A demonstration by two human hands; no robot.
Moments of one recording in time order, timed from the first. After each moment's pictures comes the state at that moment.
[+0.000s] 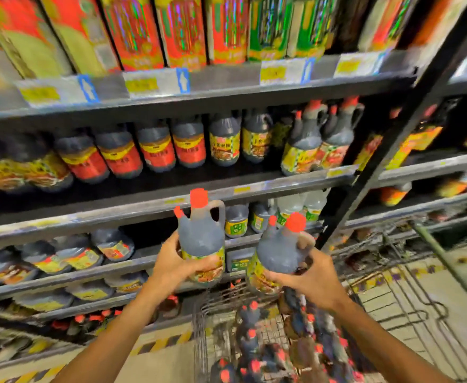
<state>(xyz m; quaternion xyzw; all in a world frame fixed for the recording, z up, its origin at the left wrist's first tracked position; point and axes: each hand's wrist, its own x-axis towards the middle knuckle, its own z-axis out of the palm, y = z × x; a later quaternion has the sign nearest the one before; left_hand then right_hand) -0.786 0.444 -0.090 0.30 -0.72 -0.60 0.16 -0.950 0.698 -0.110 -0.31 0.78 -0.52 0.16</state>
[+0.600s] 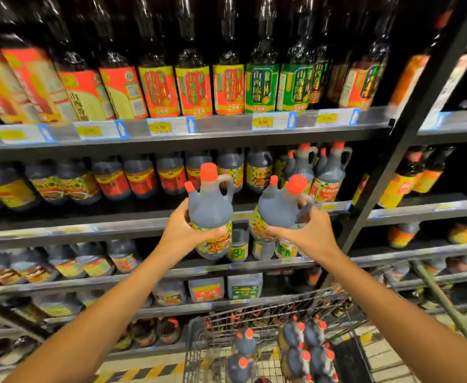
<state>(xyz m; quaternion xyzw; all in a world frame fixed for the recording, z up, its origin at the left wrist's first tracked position) -0.832 0.458 0.004 0.25 -0.75 -0.54 0.28 -1.036 0.667 -0.009 -0.44 0.73 -0.52 0.06</state>
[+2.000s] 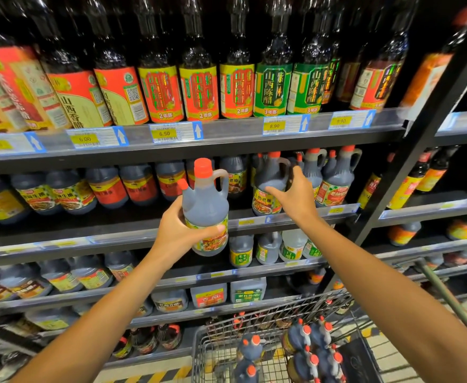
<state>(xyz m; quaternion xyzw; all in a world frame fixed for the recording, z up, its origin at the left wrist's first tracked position) -0.833 0.421 0.018 0.22 -0.73 -0.56 0.31 -1.087 0.558 0.008 -0.34 0.81 -0.47 -0.02</state>
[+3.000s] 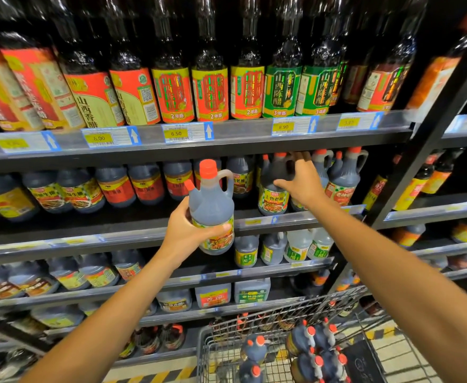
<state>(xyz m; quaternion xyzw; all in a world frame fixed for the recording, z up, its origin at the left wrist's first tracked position) -0.830 0.415 0.010 0.21 -0.72 -0.58 0.32 -1.093 0.547 0.049 -0.34 0.89 -0.31 -0.02</state>
